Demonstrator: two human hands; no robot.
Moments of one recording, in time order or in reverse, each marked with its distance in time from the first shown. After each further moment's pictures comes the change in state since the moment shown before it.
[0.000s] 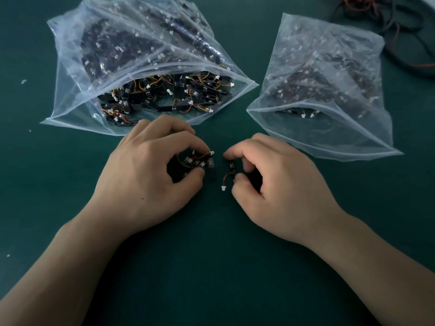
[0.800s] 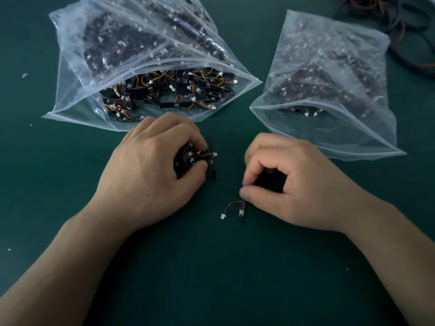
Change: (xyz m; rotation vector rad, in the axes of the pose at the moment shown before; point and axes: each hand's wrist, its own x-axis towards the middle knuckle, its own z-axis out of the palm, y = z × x) left_hand 0.000 -0.001 0.005 0.015 0.035 0.013; right_hand 0.005 0.029 -0.020 0.288 -0.223 -0.162
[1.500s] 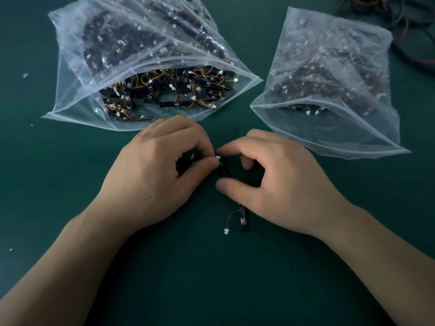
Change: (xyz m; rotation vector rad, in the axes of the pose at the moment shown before) left_hand 0.002 0.000 0.003 -0.147 0.016 0.126; right_hand 0.012 -0.014 0.023 -0.201 0.148 0.113
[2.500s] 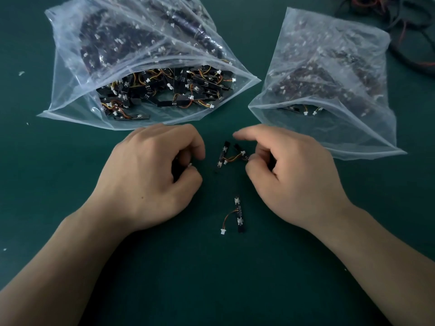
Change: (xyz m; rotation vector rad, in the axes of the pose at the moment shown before) left_hand -0.001 0.010 -0.009 0.088 -0.056 -0.141; right_hand -0.004 0.006 -0.003 -0.043 0.166 0.120
